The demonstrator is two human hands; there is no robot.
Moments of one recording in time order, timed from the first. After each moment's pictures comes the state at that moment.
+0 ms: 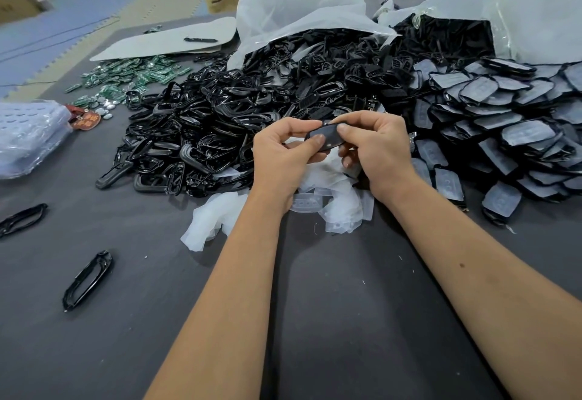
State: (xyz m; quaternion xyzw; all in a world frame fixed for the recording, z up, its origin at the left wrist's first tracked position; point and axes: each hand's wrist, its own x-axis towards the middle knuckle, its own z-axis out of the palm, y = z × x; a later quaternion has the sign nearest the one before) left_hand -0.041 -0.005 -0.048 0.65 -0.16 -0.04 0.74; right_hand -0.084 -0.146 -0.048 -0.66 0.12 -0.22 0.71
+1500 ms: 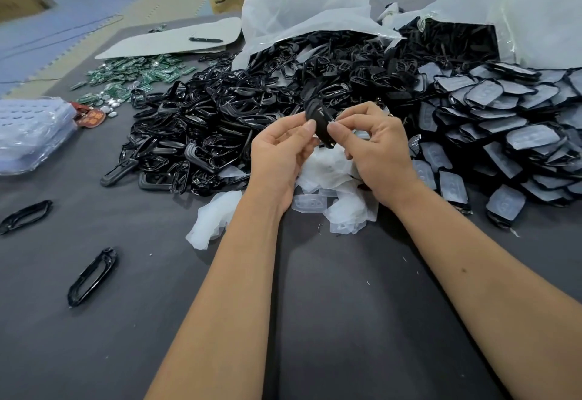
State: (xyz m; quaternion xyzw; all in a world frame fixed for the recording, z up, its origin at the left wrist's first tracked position) left_hand -0.033 0.002 -0.045 0.52 -0.08 -0.13 0.84; right_hand -0.089 -0.142 -0.047 -0.76 0.04 -0.27 0.59
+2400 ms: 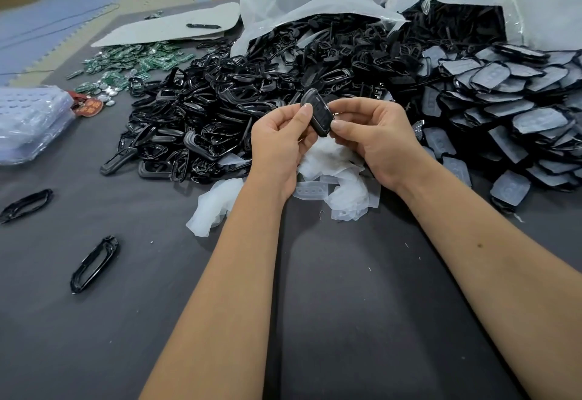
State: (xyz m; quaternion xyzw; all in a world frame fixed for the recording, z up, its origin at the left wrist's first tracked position) left_hand -0.033 -0.001 -0.047 0.56 -0.07 -0.12 0.82; right_hand -0.084 -0.154 -0.054 -0.64 0.02 -0.15 0.76
